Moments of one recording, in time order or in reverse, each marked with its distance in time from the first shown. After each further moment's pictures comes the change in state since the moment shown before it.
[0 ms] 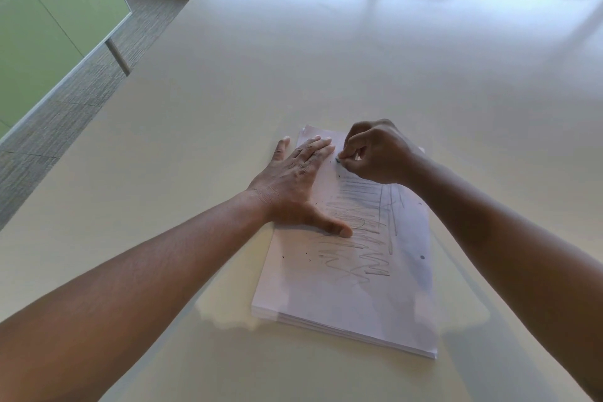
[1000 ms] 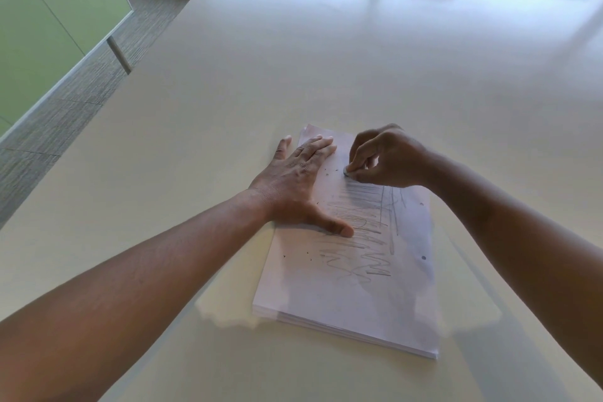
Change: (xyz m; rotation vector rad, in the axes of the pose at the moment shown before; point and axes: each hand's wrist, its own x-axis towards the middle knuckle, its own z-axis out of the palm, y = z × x) left_hand 0.001 0.000 0.000 -0.004 -0.008 -0.007; right_hand -0.008 0.006 -0.015 0.051 -0.202 0.020
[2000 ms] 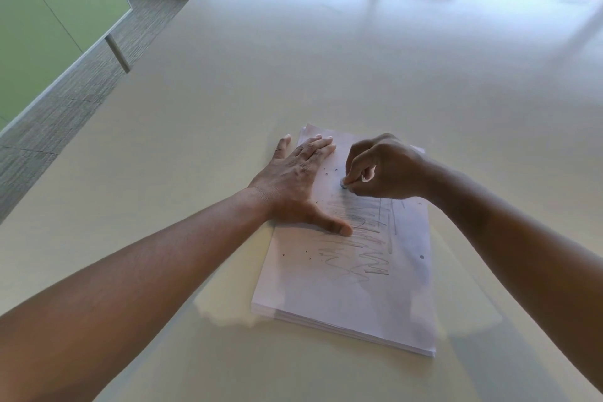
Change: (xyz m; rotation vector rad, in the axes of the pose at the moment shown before) left_hand -0.001 0.000 0.001 -0.001 0.001 0.007; right_hand -0.011 -0.011 0.004 -0.015 -0.048 -0.098
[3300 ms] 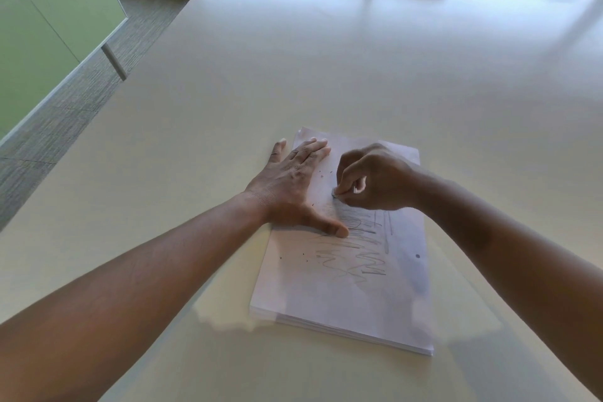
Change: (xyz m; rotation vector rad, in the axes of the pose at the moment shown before) left_hand 0.000 0.000 0.000 -0.013 0.011 -0.003; right_hand -0.007 -0.014 0.008 0.008 0.015 -0.029
